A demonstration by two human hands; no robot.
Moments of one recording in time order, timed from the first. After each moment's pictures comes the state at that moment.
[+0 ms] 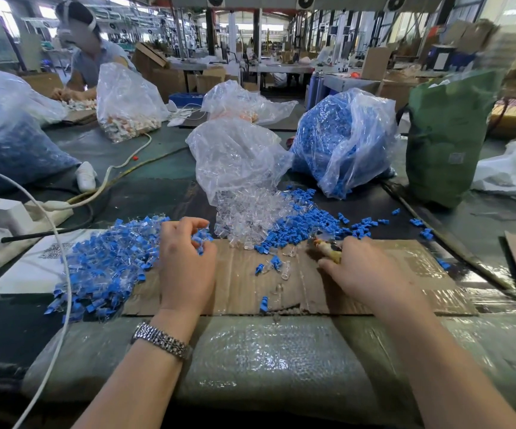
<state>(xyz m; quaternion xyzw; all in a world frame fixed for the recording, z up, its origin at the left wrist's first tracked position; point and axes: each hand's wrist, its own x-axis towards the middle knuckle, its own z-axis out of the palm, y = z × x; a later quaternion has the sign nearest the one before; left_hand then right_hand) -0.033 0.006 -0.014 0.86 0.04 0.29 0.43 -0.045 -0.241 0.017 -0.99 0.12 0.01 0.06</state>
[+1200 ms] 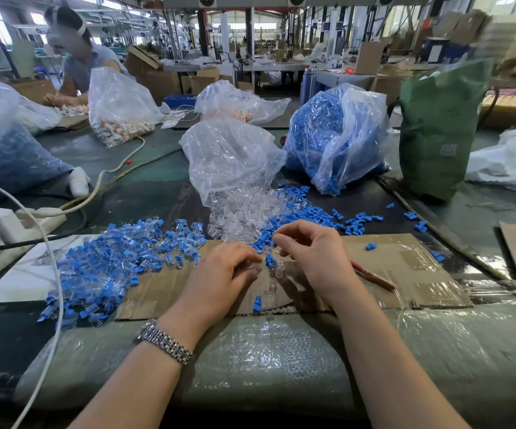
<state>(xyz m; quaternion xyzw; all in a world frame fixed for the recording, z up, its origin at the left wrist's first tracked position) -0.036 -0.014 -0.020 0.92 -0.24 0.12 0.29 -0.036 -0.204 -0.002 -0.80 -0.04 -0.11 0.58</state>
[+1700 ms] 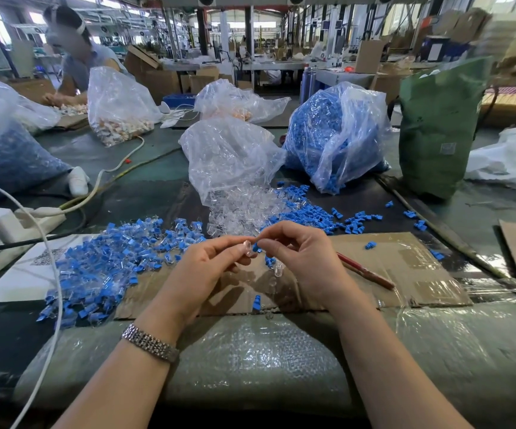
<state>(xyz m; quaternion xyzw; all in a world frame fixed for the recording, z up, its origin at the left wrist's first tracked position) -0.040 0.004 -0.011 0.74 -0.13 -0.07 0.66 -0.045 -0.194 0.003 -0.78 -0.15 -0.09 0.60</state>
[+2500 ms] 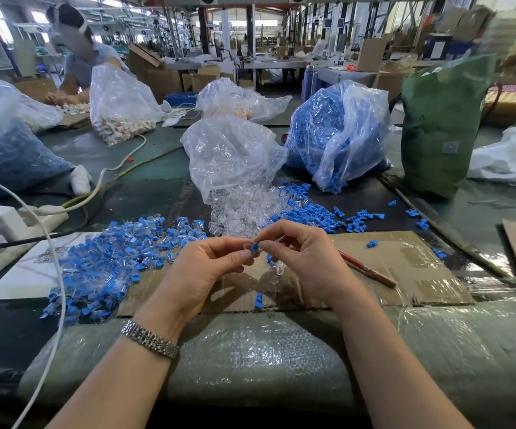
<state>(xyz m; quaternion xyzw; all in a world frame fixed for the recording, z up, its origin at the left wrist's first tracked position) -0.042 0.004 -0.007 0.69 -0.11 -0.09 0.71 -0.044 -0.197 0.002 -0.80 -0.17 -0.07 0.57</state>
